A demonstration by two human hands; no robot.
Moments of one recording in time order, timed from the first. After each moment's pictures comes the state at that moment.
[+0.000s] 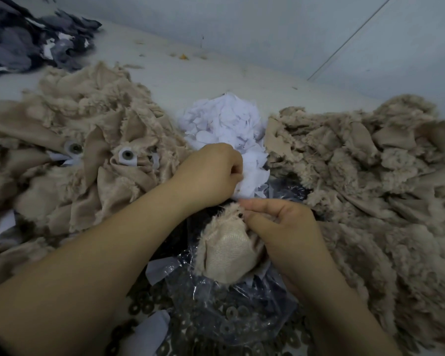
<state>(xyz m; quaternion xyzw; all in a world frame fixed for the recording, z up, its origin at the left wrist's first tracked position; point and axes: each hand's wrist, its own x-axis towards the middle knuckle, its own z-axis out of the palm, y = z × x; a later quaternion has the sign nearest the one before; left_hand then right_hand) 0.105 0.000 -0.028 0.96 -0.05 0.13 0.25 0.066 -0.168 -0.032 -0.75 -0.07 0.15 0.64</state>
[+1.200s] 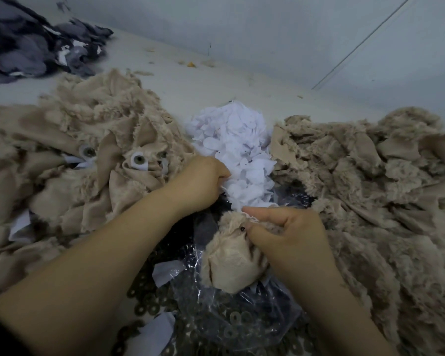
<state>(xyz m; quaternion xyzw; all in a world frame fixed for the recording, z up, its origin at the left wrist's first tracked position) 0.110 0.027 -0.047 0.97 -0.03 0.07 0.24 0.063 -0.172 -0.035 -0.81 -0.14 0.09 0.57</state>
